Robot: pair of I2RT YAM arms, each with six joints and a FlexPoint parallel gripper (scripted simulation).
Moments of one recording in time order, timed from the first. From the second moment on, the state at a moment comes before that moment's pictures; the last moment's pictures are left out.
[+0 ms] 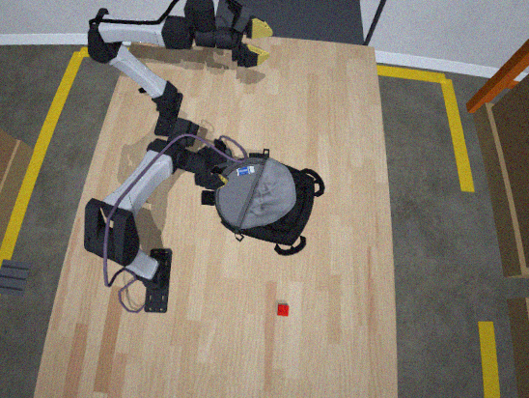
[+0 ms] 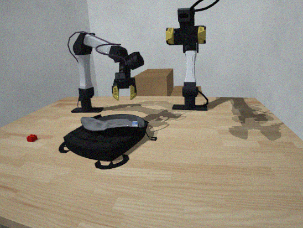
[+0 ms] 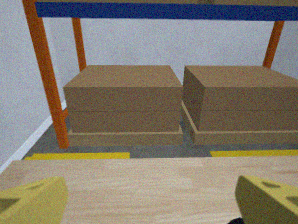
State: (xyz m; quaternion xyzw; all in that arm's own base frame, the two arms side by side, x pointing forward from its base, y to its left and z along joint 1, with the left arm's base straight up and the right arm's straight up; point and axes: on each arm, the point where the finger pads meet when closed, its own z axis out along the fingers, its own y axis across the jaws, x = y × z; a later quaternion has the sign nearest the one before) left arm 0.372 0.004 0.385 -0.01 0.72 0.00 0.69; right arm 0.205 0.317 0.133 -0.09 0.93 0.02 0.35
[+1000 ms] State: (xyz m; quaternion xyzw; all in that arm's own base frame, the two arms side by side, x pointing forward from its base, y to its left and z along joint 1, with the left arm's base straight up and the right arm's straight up) left arm 0.372 0.004 0.385 -0.01 0.72 0.00 0.69; right arm 0.255 0.052 0.195 0.07 0.93 -0.02 0.37
